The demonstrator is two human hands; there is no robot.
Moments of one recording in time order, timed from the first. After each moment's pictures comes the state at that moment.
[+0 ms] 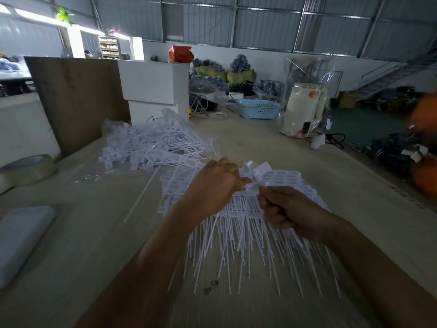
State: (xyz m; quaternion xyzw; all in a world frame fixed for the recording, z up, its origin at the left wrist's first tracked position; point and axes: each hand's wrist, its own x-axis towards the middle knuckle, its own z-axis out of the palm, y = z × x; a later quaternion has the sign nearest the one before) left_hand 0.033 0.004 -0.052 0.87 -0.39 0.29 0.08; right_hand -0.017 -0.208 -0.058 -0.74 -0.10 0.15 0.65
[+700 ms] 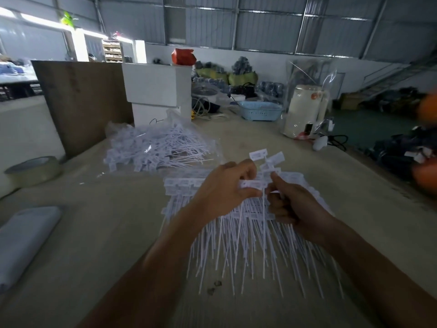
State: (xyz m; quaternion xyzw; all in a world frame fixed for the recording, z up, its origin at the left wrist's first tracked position) left_hand 0.024 -0.009 -0.050 0.84 -0.35 0.20 0.35; right_hand -0.010 -0.206 -0.061 -0.68 -0.05 0.08 0.73
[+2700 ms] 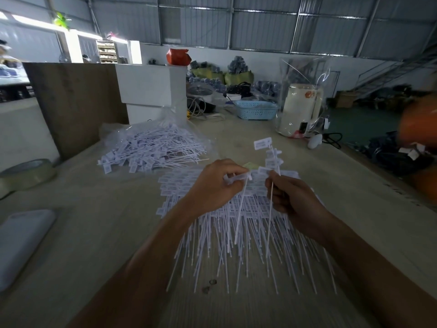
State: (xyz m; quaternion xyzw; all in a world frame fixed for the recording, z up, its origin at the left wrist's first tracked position) left_hand 0.030 -0.004 -0.049 0.82 -0.35 0.19 0.40; right_hand -0.012 -0.211 -0.061 -0.68 -0.09 -0.01 0.73
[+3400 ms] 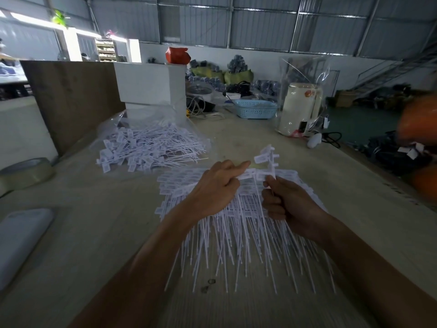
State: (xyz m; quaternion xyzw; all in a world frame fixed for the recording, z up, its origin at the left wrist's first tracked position) left_hand 0.032 -0.007 -0.056 0.88 -0.33 0.14 0.32; right_hand -0.006 -0.211 -0.069 -0.63 -0.06 0.08 0.77
